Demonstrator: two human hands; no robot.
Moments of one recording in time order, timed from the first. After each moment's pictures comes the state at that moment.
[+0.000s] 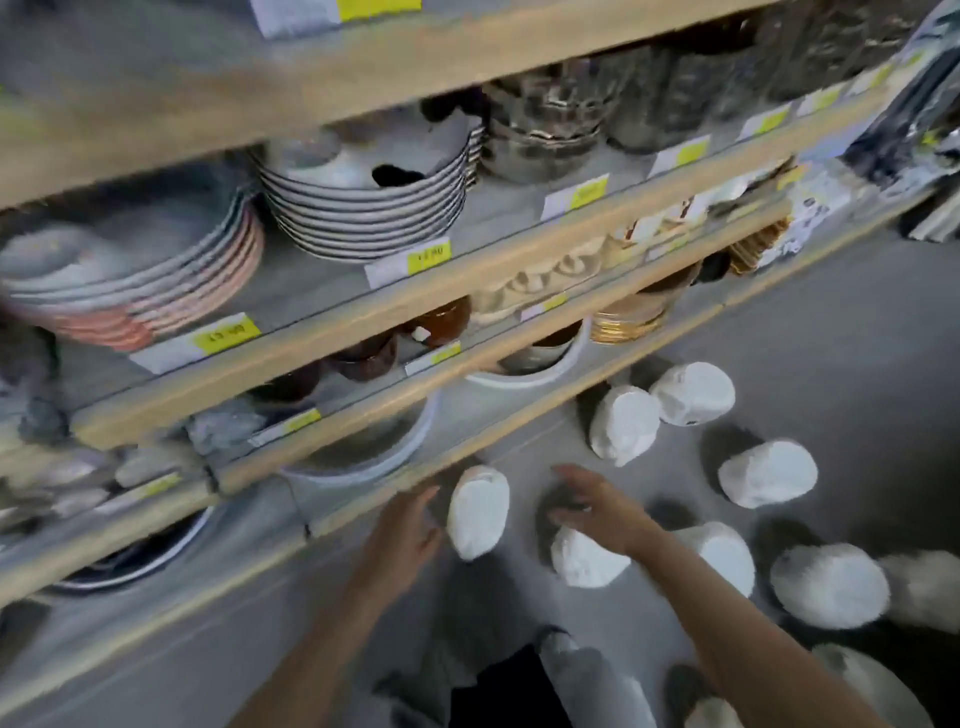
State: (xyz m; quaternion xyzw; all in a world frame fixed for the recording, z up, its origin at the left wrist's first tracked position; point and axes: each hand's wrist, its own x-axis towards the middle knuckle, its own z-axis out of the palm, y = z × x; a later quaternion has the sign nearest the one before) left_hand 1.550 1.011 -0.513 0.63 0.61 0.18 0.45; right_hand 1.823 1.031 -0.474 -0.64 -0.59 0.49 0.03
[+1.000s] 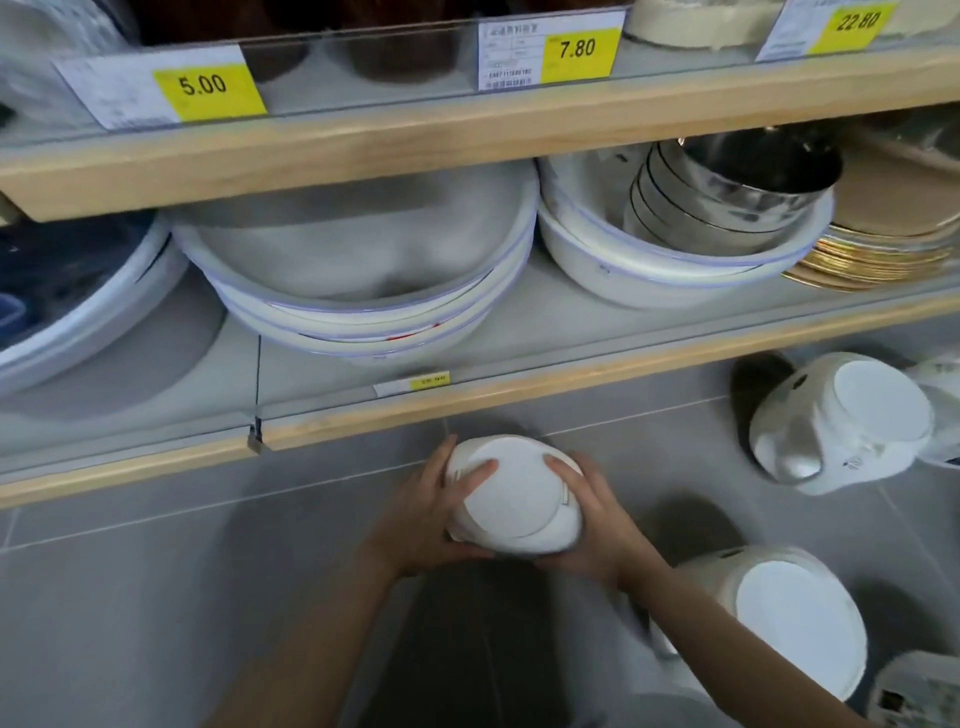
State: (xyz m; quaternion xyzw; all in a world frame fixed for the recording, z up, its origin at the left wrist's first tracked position) left_hand 1.546 1.014 -0.907 0.76 0.60 0.08 0.24; right_hand 1.795 1.066 -0.905 -0.44 -0.80 0.38 0.12
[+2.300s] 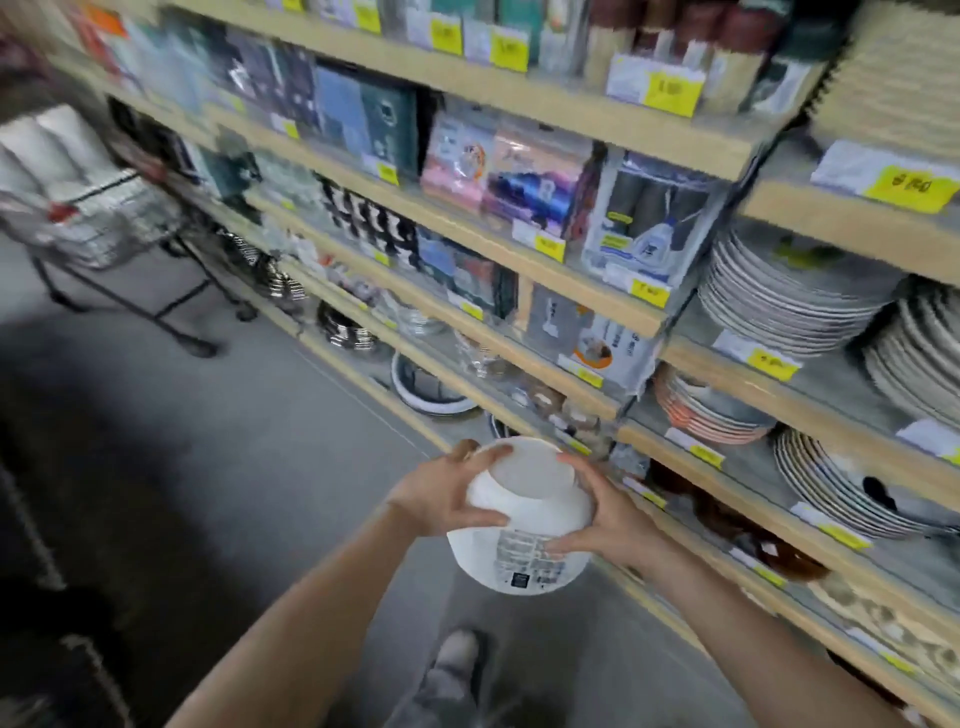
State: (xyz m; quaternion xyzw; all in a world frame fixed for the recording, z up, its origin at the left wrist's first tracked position) left_hand 1.392 0.737 -0.194 0.45 0.84 0.19 0.21; right_hand 1.534 0.952 -0.188 -0.13 -0.84 0.52 -0.09
